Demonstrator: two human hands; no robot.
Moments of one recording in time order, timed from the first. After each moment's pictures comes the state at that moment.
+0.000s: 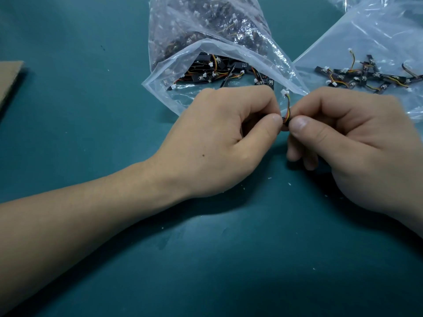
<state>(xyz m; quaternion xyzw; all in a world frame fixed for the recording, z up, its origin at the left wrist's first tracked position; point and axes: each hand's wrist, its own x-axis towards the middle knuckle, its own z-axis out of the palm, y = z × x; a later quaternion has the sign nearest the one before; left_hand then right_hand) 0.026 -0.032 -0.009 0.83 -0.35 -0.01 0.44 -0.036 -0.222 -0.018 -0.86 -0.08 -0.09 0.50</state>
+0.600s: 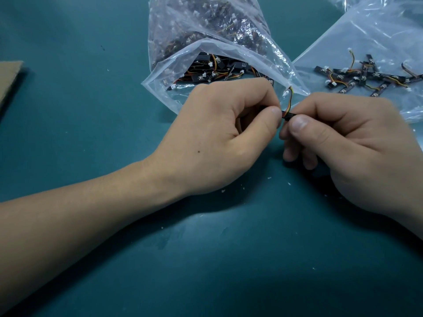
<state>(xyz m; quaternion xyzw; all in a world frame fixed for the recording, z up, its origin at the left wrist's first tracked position) 0.028 -0.031 -0.010 0.81 -0.35 0.00 0.47 -0.038 -0.218 -0.016 -0.86 -0.07 -0.08 0.49</state>
